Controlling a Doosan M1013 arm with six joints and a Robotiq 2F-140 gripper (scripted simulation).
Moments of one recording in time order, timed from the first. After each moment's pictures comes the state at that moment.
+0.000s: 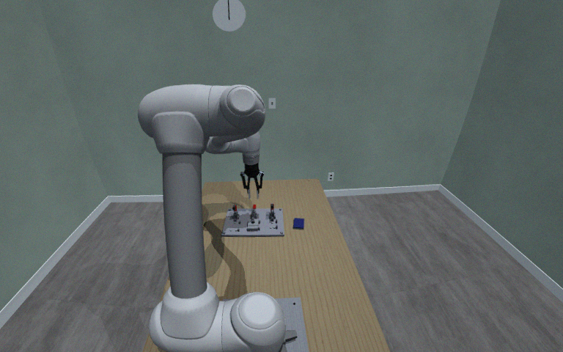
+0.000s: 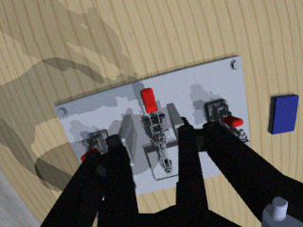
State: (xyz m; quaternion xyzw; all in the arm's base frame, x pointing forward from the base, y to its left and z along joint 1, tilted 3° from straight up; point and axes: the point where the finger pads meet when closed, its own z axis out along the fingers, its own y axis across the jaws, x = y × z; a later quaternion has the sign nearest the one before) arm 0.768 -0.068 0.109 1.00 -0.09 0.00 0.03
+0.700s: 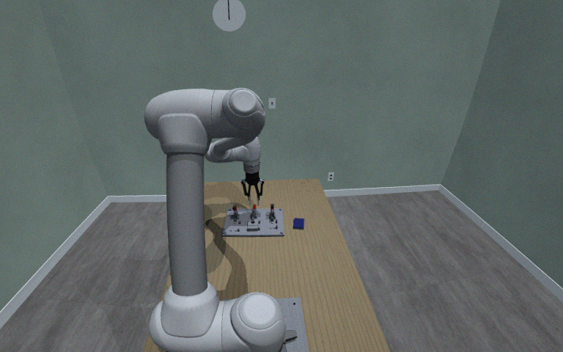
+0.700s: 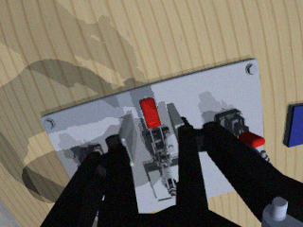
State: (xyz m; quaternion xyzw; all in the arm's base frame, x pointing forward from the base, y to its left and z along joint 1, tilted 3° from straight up) arm 0.771 -0.072 0.056 1.00 -0.09 0.00 0.03
